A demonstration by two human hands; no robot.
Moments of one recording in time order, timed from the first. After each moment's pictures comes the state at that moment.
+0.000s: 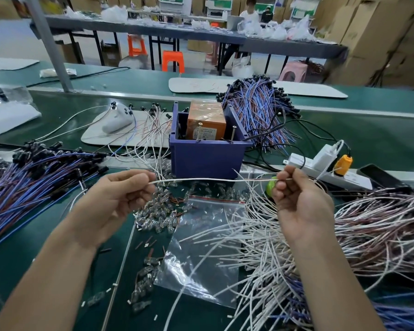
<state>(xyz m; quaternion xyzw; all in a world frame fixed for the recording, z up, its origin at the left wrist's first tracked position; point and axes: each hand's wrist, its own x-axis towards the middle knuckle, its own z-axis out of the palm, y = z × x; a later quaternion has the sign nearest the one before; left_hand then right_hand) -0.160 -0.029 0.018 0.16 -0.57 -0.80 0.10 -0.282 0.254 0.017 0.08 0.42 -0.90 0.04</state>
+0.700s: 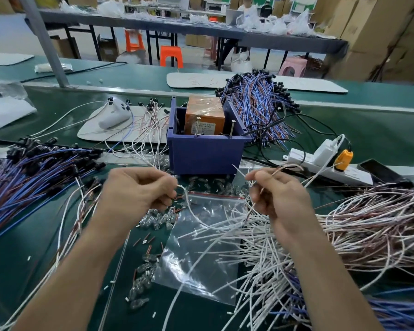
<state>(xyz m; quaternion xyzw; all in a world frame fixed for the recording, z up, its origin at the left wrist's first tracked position) -0.162 0.013 0.027 0.15 -0.71 -0.66 0.18 -0.267 0.245 0.015 -0.07 0.66 -0.74 0.11</state>
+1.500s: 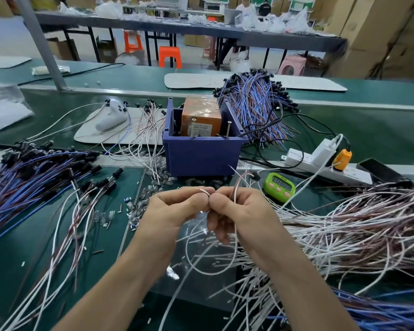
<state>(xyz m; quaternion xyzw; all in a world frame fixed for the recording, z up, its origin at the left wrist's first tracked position) -0.170 0.069 0.002 0.08 -0.55 -0.83 0.10 -0.232 0.218 0.017 -0.22 0.62 -0.71 0.25</state>
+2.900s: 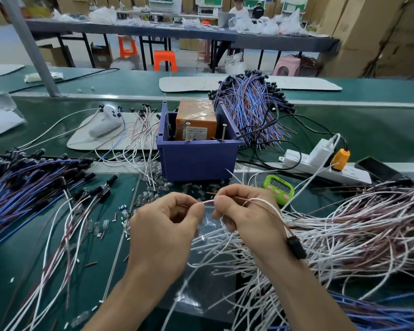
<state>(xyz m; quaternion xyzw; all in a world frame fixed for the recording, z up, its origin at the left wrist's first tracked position) -0.164 0.082 -0.001 0.16 -0.79 -0.52 0.27 -0.242 0.219 0.006 -0.18 0.69 -0.69 0.09</state>
